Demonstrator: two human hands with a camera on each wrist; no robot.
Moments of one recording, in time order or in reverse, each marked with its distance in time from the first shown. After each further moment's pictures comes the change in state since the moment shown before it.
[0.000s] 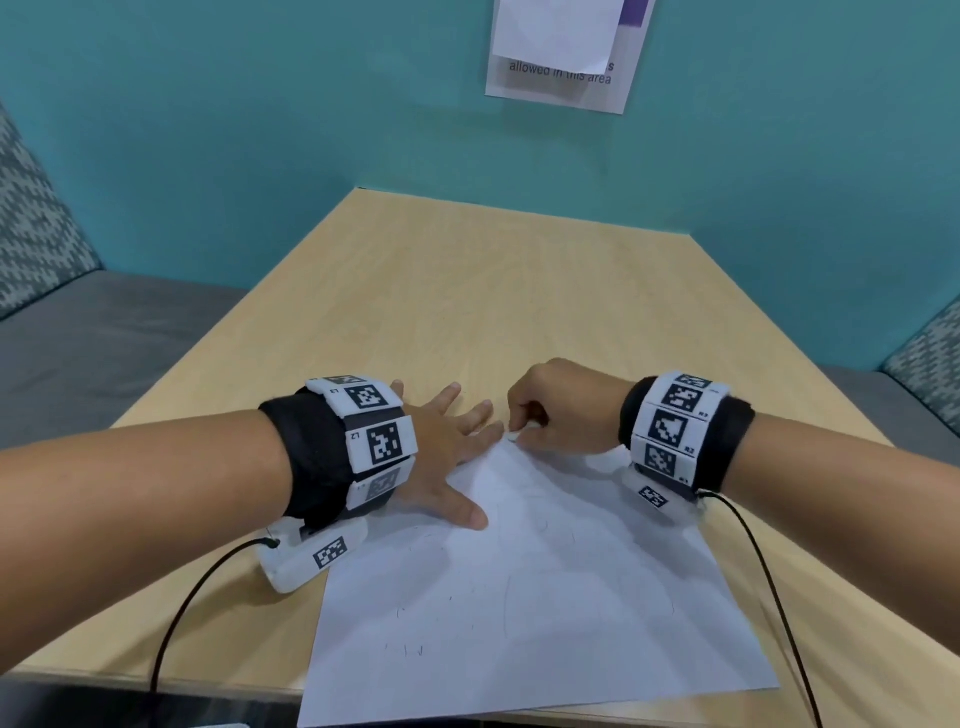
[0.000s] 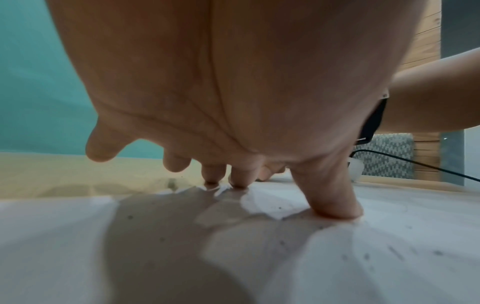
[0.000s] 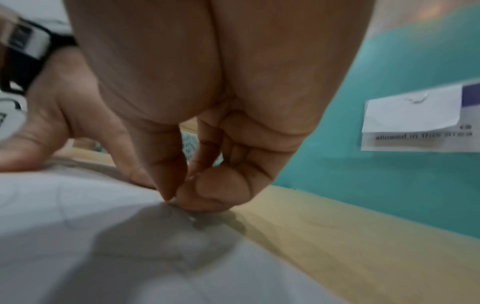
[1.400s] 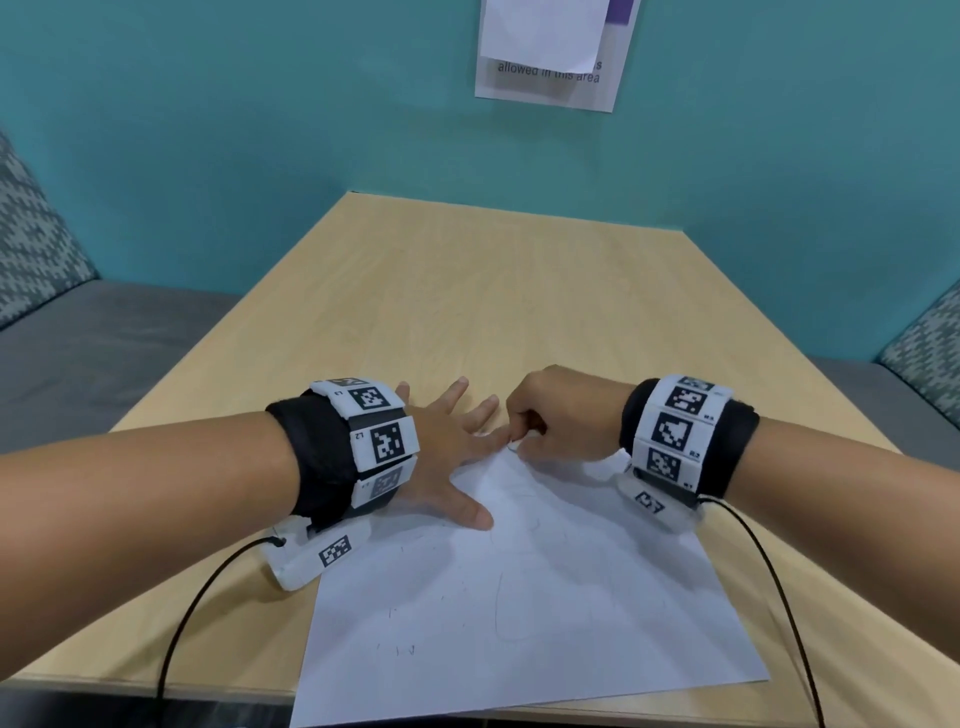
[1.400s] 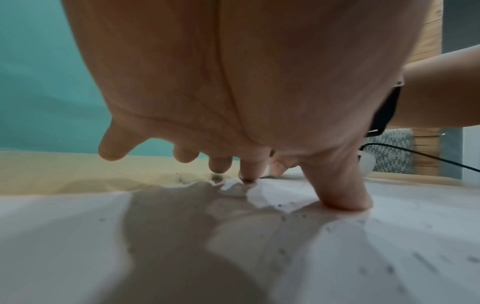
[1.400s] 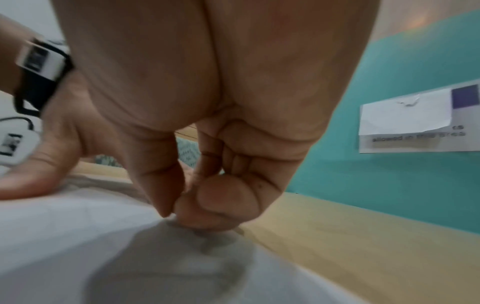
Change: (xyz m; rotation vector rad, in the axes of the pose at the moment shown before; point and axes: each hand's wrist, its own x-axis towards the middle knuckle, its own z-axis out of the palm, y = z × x) left_hand 0.003 0.007 -0.006 -0.059 0.041 0.061; right_hand -0.010 -0.001 -0.002 -0.013 -0.050 0.022
